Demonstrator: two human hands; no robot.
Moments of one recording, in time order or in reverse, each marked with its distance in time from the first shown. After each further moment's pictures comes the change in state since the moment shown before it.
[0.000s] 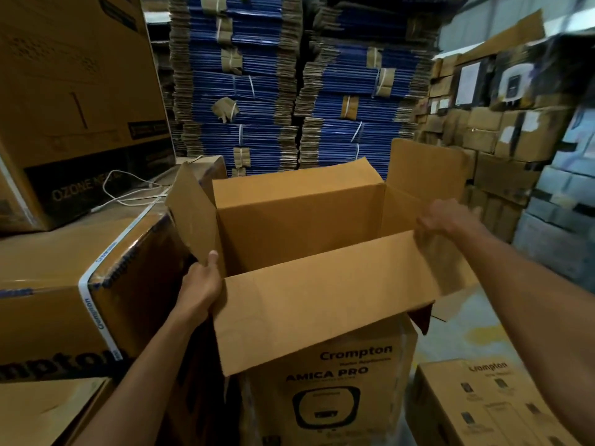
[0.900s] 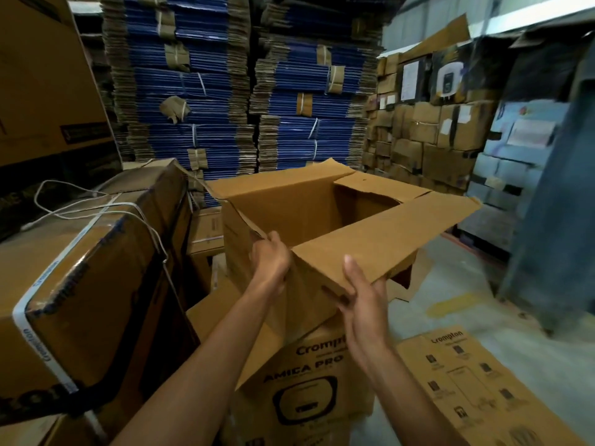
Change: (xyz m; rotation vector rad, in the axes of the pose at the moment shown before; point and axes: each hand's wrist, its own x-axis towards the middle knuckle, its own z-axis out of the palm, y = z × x) left_hand -0.072 0.082 0.120 -0.319 -0.244 -0.027; right_hand -0.212 -0.066 0.084 2.059 -0.084 0.088
